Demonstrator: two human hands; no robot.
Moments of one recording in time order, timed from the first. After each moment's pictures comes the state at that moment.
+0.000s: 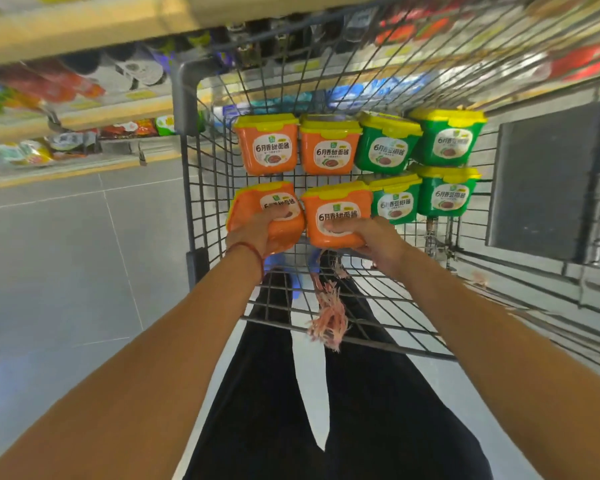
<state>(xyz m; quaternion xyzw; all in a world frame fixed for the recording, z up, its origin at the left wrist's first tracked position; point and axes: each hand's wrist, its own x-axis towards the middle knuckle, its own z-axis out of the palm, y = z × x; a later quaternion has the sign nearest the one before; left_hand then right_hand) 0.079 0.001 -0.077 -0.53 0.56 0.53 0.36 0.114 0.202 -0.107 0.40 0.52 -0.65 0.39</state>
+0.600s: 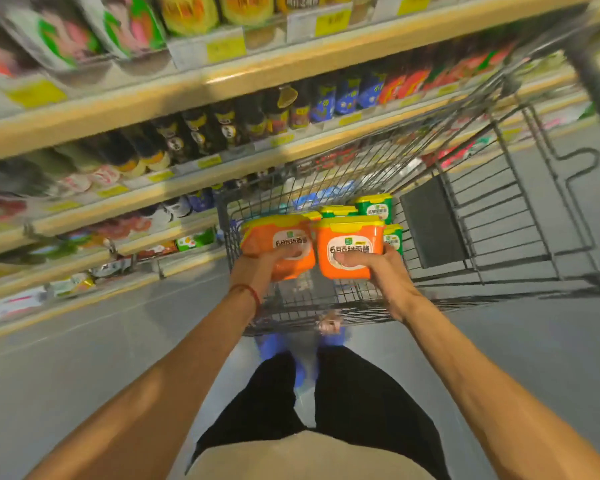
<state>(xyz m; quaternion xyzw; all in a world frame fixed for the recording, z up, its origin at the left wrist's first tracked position) 0.082 -0.025 0.106 -0.28 0.69 0.58 0.32 0.156 0.181 0.106 0.36 0.61 -0.70 0.12</state>
